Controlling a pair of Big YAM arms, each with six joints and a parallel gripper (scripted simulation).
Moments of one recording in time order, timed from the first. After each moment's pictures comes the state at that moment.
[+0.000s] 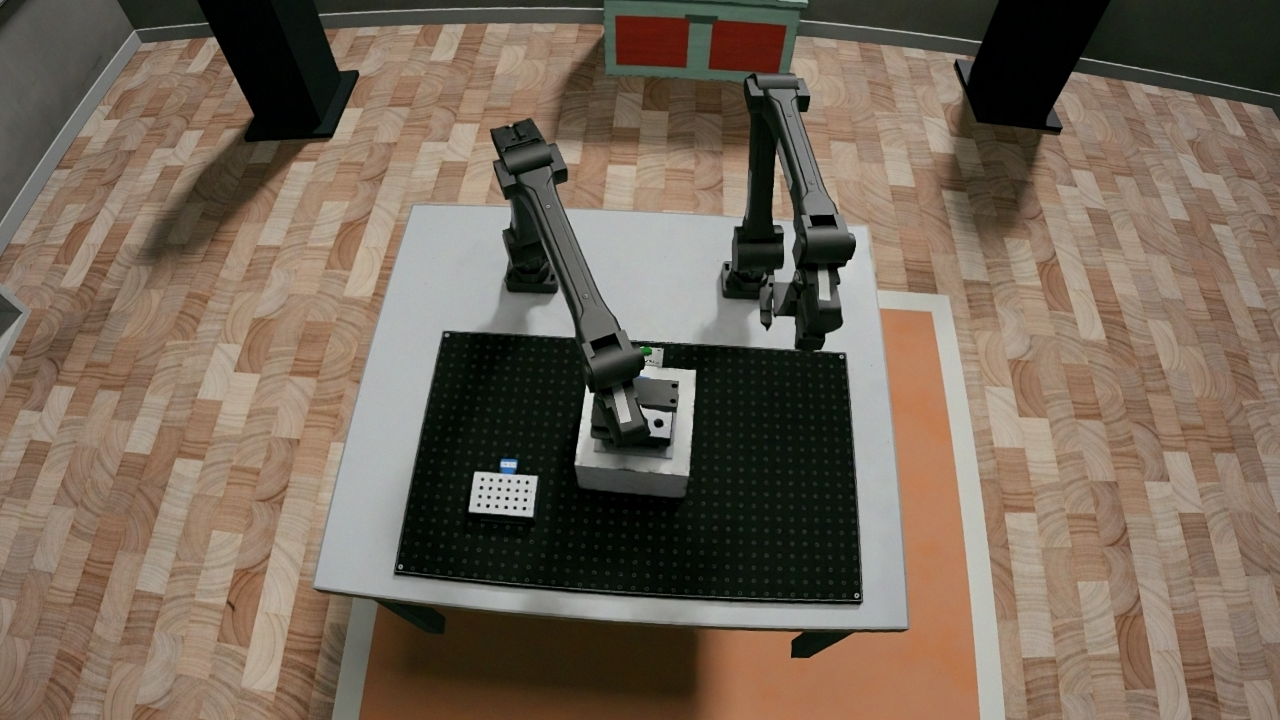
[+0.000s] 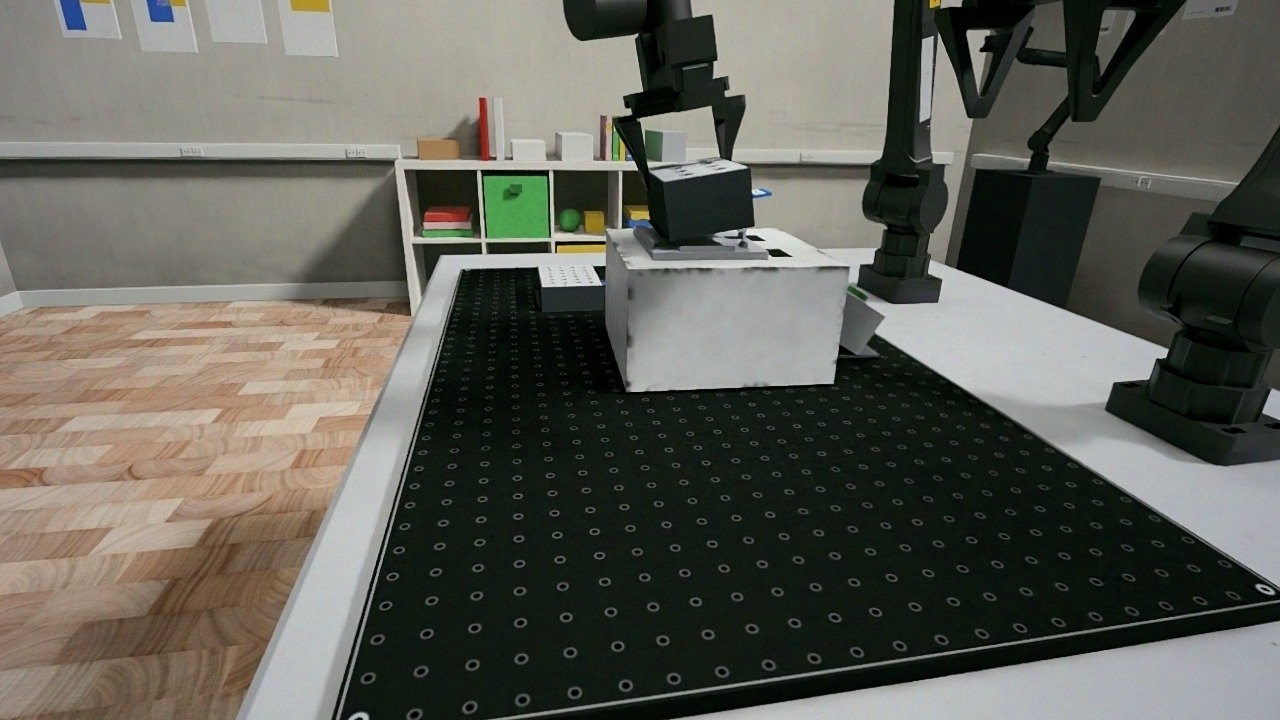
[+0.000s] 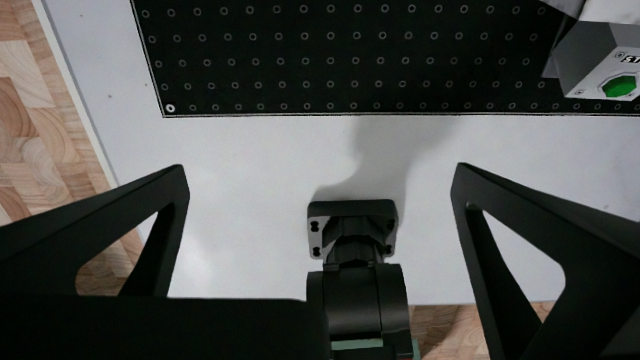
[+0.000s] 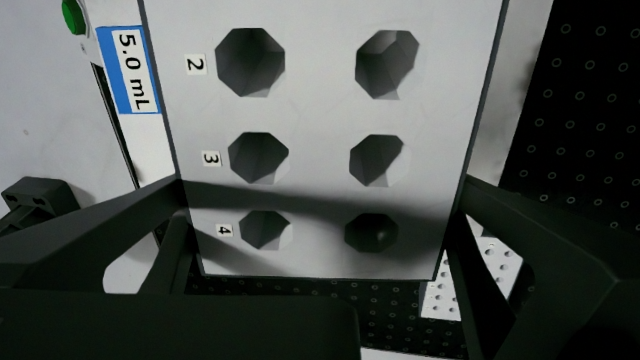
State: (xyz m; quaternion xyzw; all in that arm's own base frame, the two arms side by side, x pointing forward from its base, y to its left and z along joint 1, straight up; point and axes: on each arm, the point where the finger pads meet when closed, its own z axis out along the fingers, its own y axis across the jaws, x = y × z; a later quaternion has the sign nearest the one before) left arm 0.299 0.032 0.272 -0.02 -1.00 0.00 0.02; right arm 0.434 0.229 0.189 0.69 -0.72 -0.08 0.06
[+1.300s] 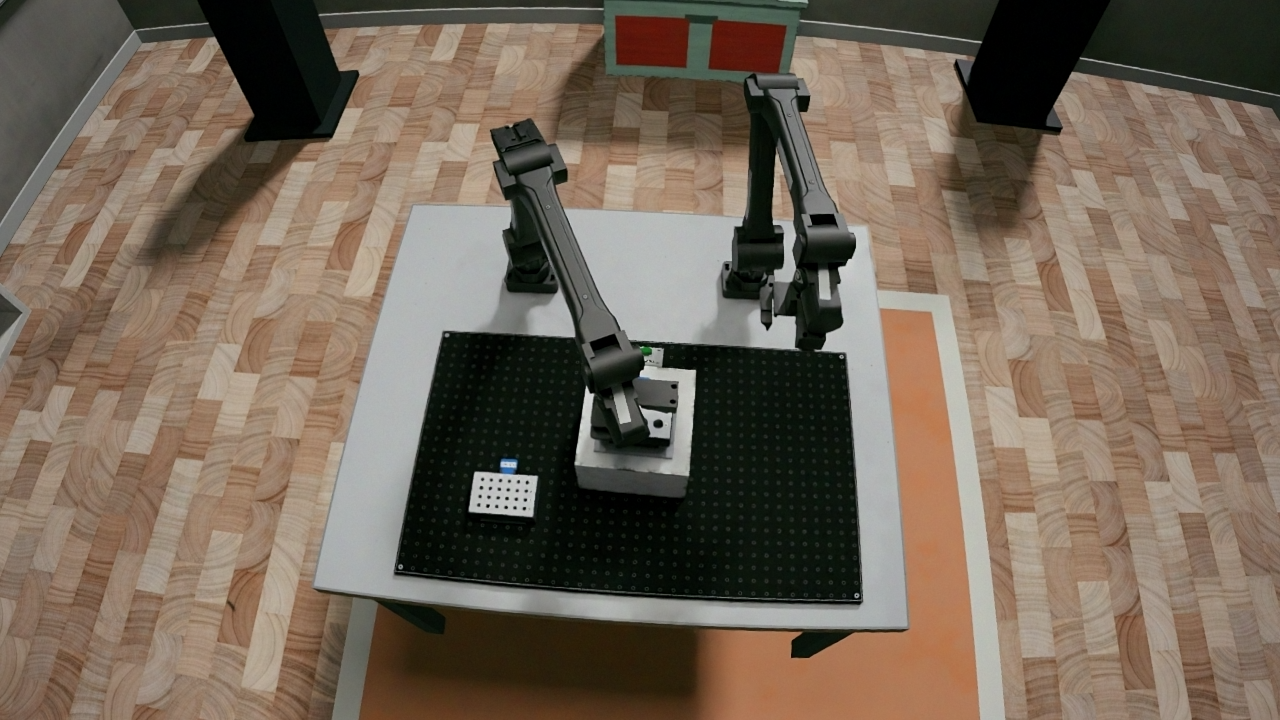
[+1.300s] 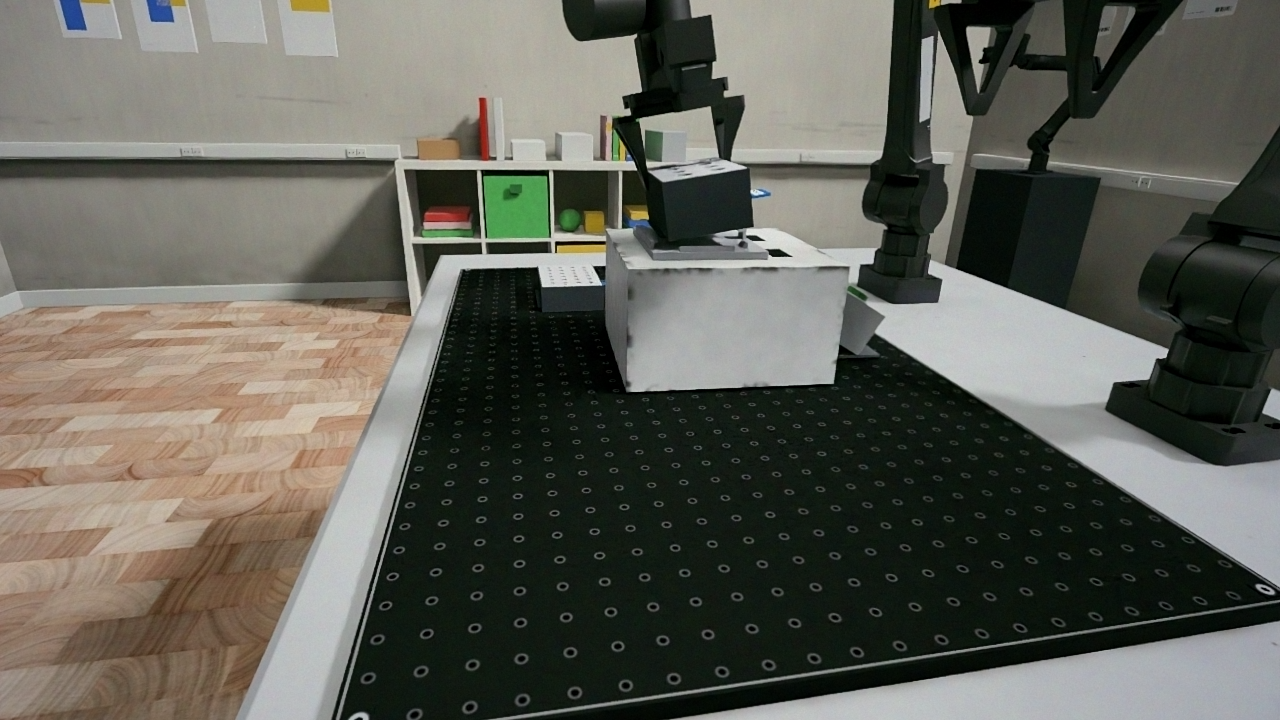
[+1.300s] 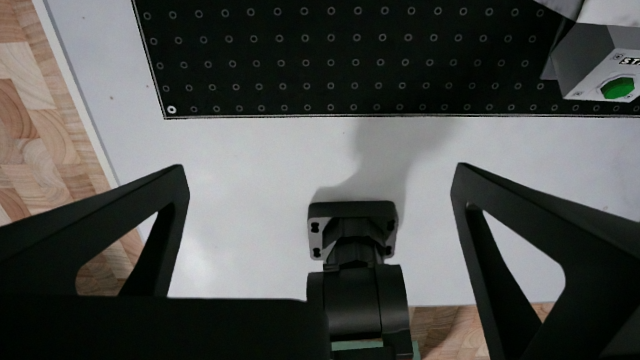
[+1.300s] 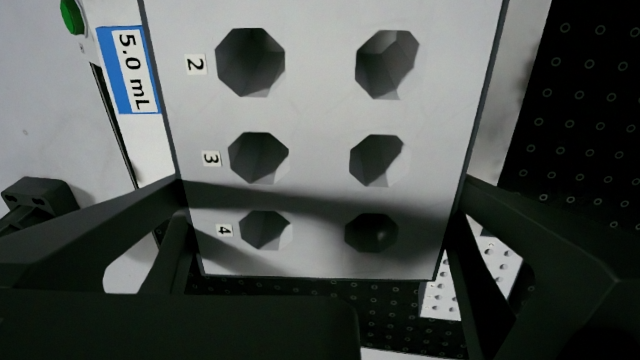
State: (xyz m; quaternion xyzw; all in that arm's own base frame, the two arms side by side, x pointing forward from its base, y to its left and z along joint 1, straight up) left arm 0.300 0.032 0.274 -0.02 -1.00 0.00 0.02; right arm 0.435 0.228 0.189 0.69 -0.72 -0.08 0.06
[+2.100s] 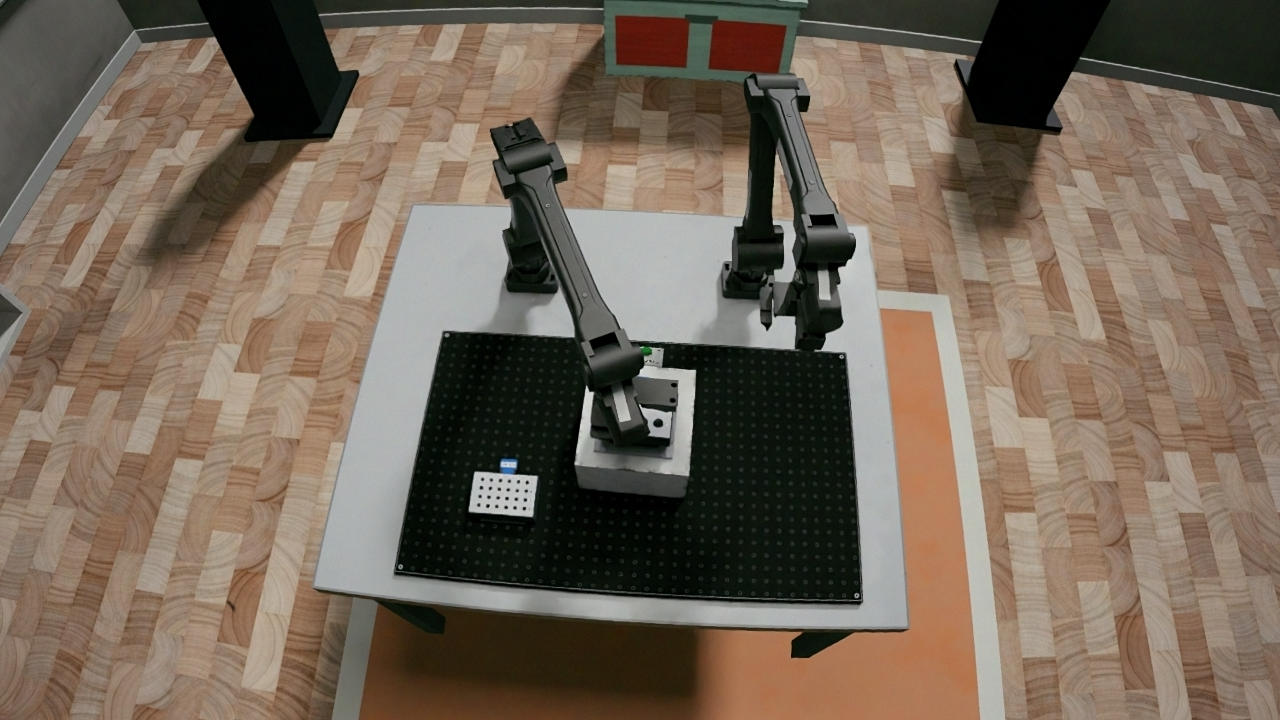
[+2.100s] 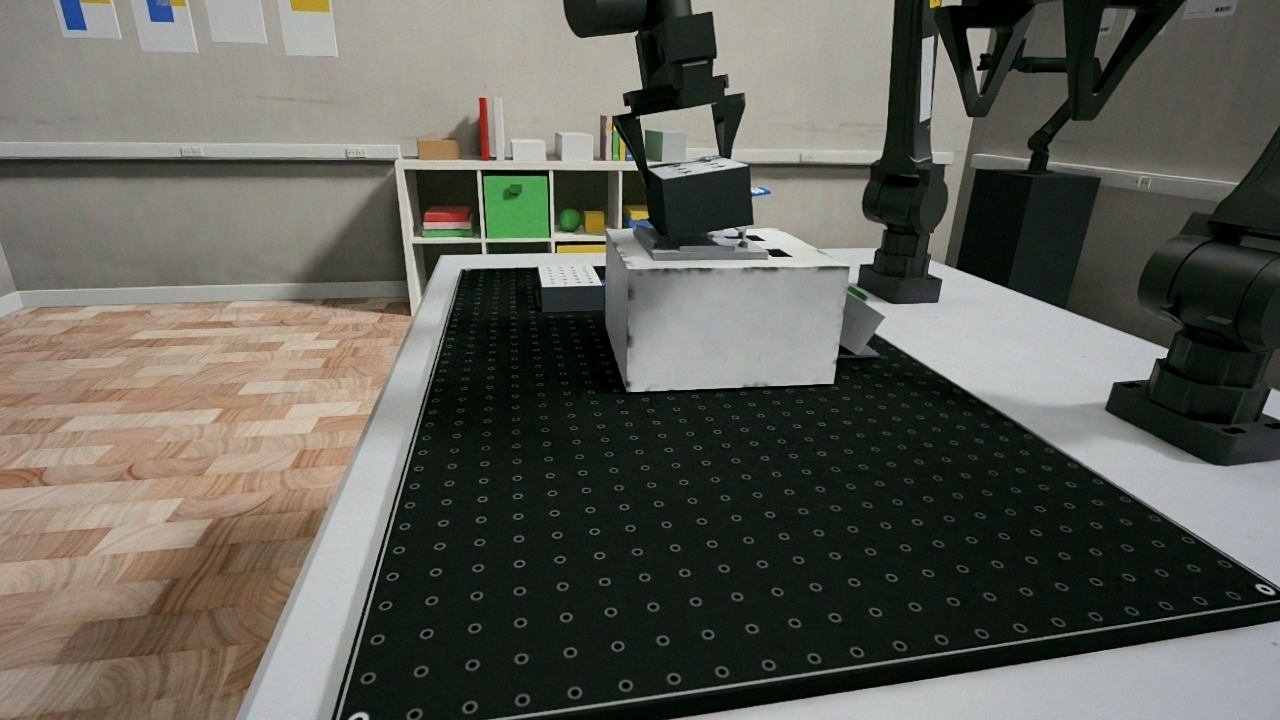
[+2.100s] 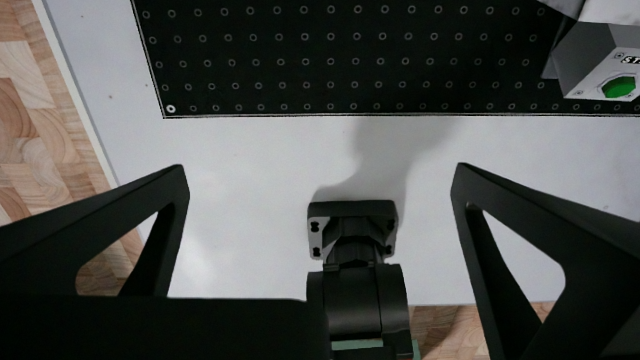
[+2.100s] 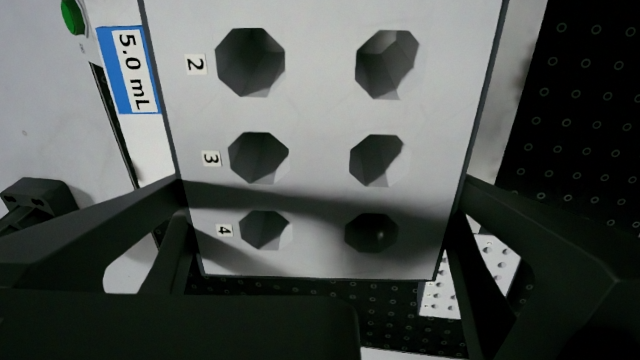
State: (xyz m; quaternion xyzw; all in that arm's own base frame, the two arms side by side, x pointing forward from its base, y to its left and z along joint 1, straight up) left arm 0.299 0.032 0.273 -0.02 -1.00 0.00 0.02; right arm 0.435 0.228 0.191 0.69 -0.72 -0.08 0.06
